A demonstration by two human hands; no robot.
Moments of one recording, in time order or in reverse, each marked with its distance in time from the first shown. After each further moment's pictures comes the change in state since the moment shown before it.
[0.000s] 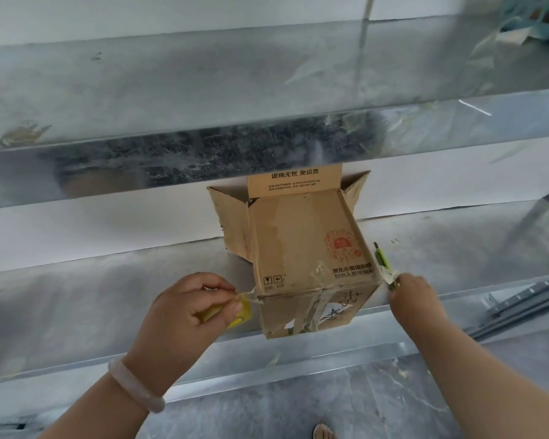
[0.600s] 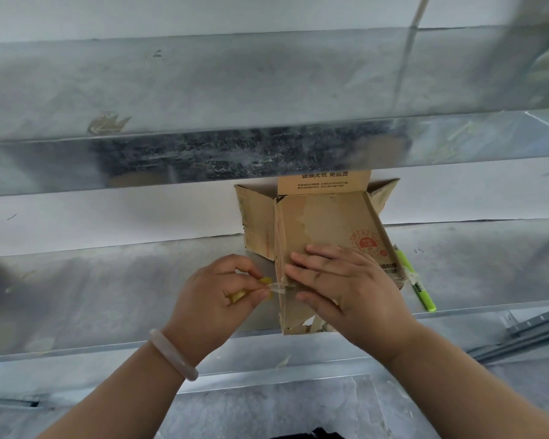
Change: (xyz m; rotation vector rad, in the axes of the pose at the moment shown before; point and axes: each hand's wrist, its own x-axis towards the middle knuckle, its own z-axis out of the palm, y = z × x) left_hand 0.014 -0.010 -0.002 0.023 -0.004 0.065; right_hand -0.114 -0.125 -0.044 0.180 0.292 -1.310
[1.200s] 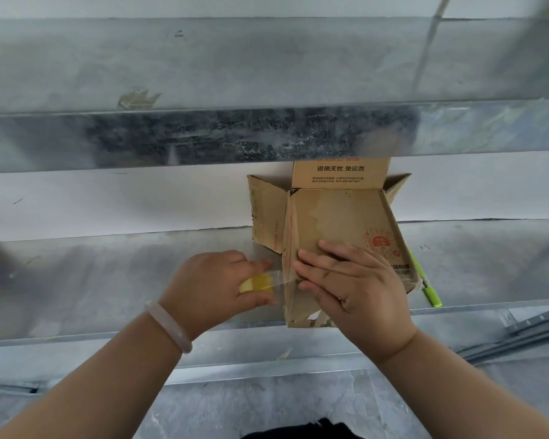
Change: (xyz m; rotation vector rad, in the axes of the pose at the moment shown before) left_hand 0.006 -0.017 -0.018 0.410 -0.091 0.249; right_hand -0.005 -0.008 0.021 -0.096 0.174 0.018
